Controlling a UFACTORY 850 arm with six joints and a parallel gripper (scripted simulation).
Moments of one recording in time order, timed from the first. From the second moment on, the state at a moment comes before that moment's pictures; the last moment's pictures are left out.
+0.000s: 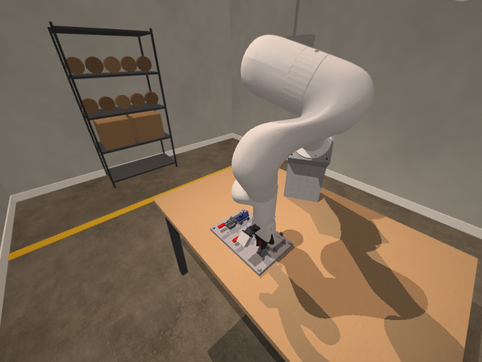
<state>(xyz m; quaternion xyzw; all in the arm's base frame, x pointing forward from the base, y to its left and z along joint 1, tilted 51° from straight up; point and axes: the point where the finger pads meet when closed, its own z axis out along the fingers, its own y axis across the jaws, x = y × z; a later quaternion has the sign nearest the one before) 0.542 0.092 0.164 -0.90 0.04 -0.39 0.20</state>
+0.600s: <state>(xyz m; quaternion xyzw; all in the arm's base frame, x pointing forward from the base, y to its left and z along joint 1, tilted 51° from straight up) 0.539 0.093 0.162 -0.90 0.04 -0.39 0.20</state>
